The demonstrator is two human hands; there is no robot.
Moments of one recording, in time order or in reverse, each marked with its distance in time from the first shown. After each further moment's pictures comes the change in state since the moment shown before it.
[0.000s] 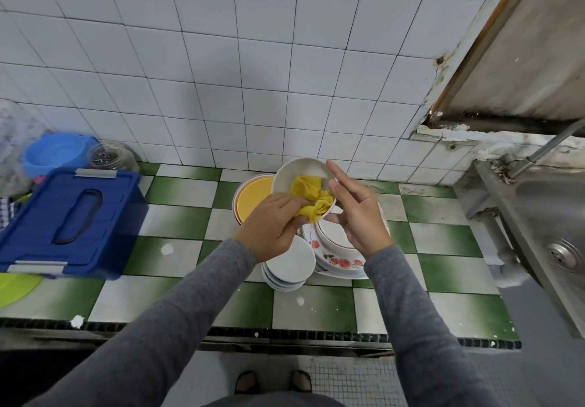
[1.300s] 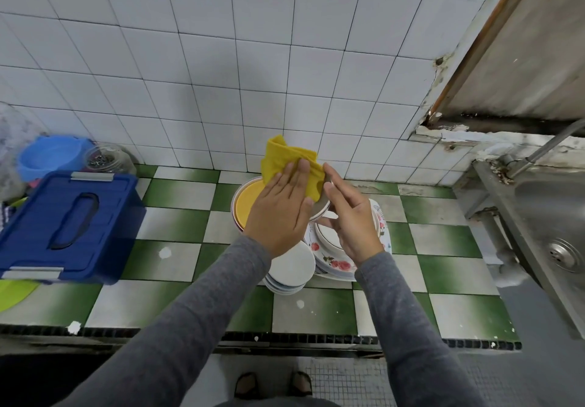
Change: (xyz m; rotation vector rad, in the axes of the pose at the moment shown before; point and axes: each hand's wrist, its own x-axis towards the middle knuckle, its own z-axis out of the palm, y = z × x) left_hand 0.024 0.013 0.006 0.259 0.043 -0.188; right_hand 0.003 0.010 0.010 0.031 0.087 0.019
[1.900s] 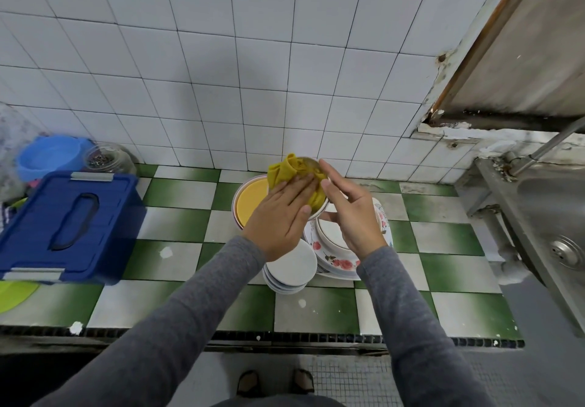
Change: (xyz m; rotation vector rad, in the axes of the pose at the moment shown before) left_hand -0.007 -0.013 0.003 -0.165 -0.172 0.043; right_hand 0.003 -0.007 0.002 -0.133 -0.051 -0.078
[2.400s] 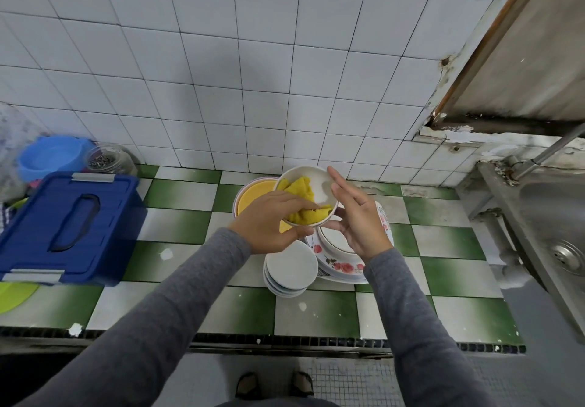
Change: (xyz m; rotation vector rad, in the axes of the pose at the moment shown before) left_hand 0.003 -0.019 -0.023 -0.120 -0.070 0.157; right_hand 0.008 0.006 -0.011 0.211 -0.011 0.183
